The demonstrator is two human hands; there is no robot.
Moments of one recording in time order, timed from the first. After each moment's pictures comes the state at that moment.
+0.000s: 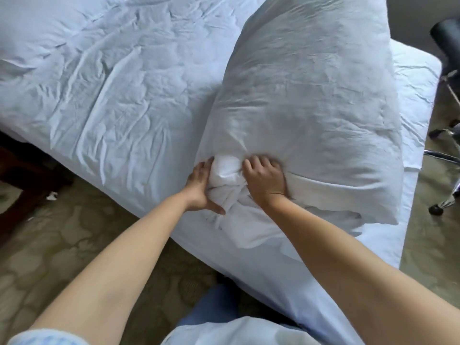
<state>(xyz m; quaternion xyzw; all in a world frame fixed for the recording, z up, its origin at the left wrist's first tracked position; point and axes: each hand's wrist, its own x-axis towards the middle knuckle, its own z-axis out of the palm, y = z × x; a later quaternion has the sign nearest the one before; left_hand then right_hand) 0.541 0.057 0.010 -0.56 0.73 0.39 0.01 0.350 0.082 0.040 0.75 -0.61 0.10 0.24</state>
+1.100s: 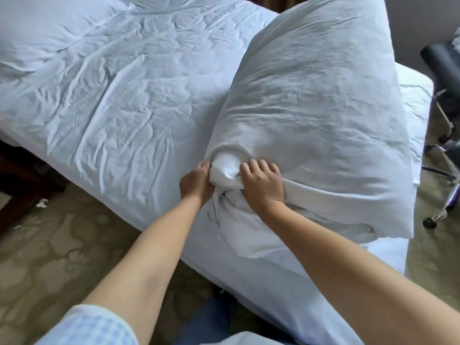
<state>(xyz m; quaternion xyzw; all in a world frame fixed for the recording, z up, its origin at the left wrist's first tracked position) 0.535 0.020 0.009 -0.67 0.70 0.21 -0.10 0.383 0.067 0.063 0.75 -0.63 0.06 0.20</state>
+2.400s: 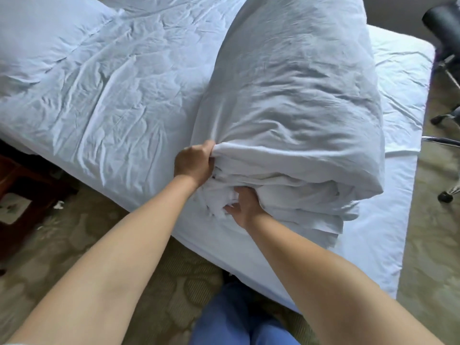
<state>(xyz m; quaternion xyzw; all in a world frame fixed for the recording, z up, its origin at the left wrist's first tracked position) 0.500 0.065 0.069 -0.58 0.80 0.07 -0.12 0.391 0.139 0.028 -0.01 -0.56 0.44 -0.70</state>
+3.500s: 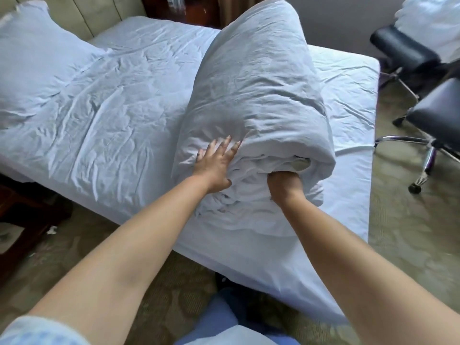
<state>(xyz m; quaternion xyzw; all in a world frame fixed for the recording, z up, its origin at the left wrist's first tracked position) 0.419 0.128 0.124 -0.47 0.87 0.11 0.06 0.245 0.202 0.089 0.66 -0.72 -0.21 -0.01</state>
